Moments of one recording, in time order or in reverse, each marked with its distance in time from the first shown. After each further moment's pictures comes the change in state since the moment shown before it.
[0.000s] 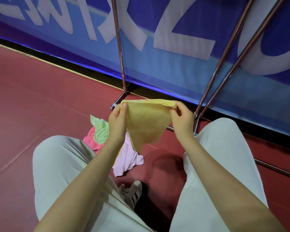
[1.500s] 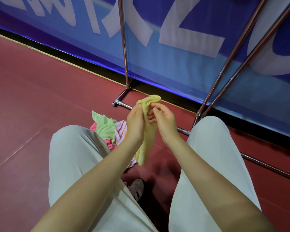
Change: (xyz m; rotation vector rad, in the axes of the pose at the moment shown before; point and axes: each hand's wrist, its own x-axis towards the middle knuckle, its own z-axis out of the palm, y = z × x) left_hand -0.003 -0.013 0.038 -0.221 0.003 -0.226; right_hand -0.015 -0.023 0.057 0.368 -0.215 0.277
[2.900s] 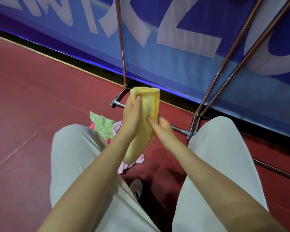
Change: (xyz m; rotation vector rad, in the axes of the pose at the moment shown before) left_hand 0.012 0.027 -0.002 0.242 -0.083 0.184; right_hand -0.007 0.024 -0.008 -0.029 -0.140 0.161
